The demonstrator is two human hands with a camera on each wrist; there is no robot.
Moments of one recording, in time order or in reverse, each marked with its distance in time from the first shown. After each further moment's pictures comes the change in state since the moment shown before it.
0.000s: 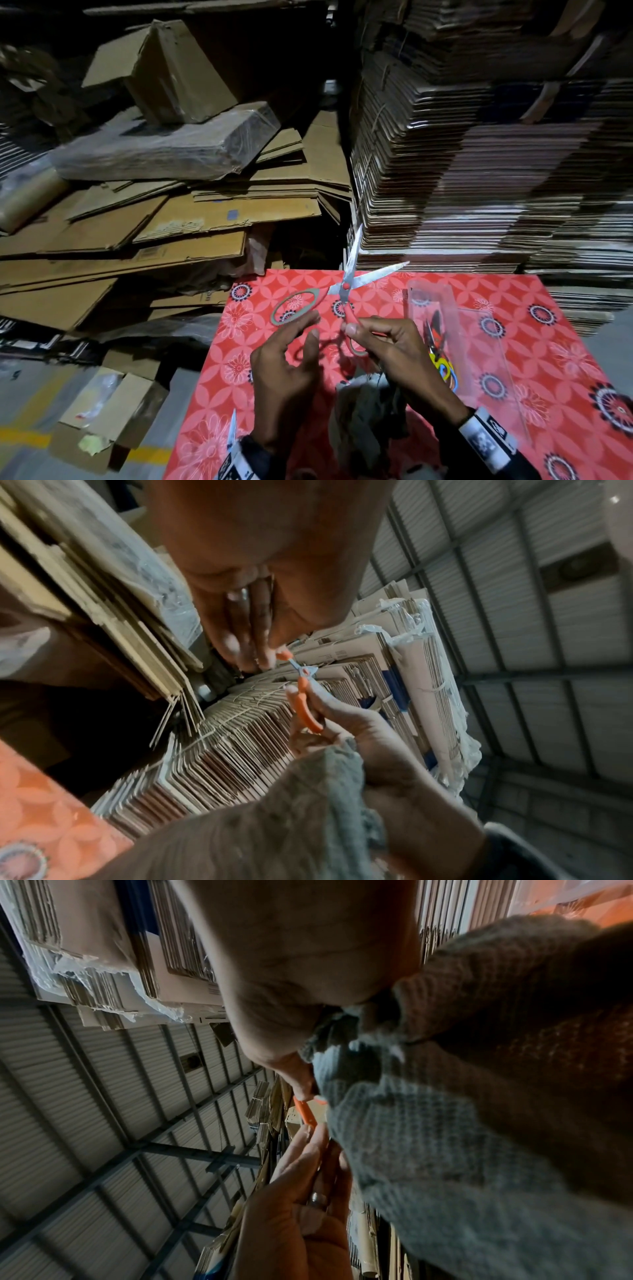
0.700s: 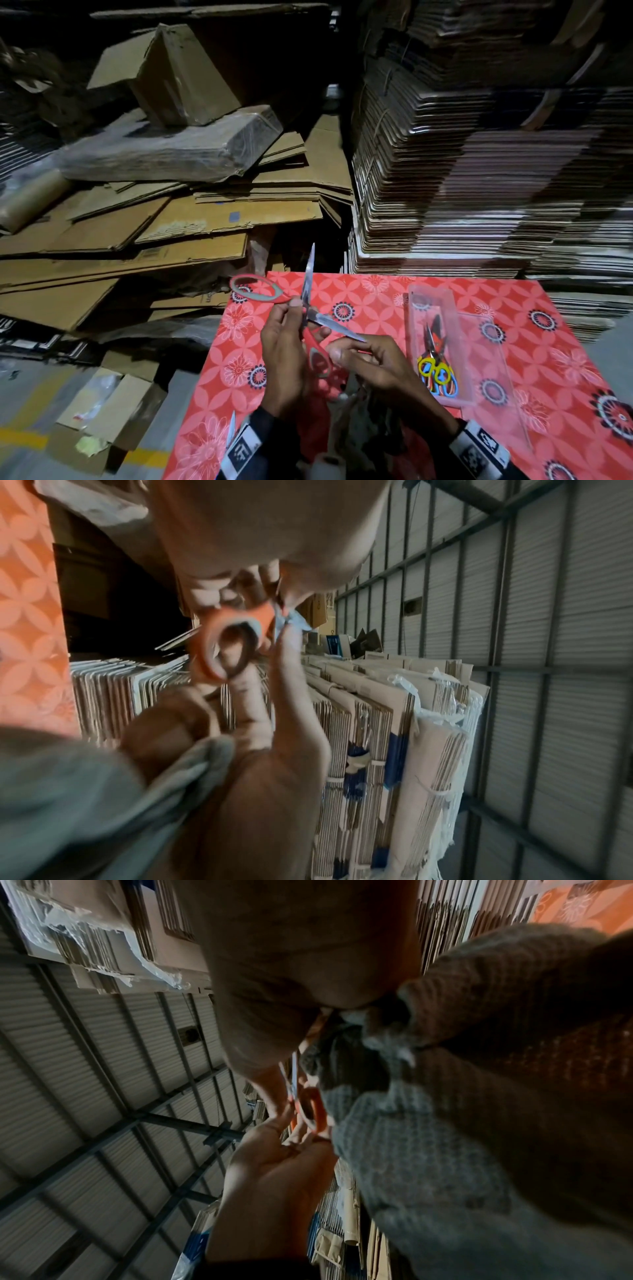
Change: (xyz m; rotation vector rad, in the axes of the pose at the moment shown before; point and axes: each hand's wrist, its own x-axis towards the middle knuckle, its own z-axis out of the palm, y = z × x) left_hand 0.031 0.022 0.021 -0.694 0.089 -0.481; right_hand -0.008 0.009 0.015 0.073 -0.194 0.092
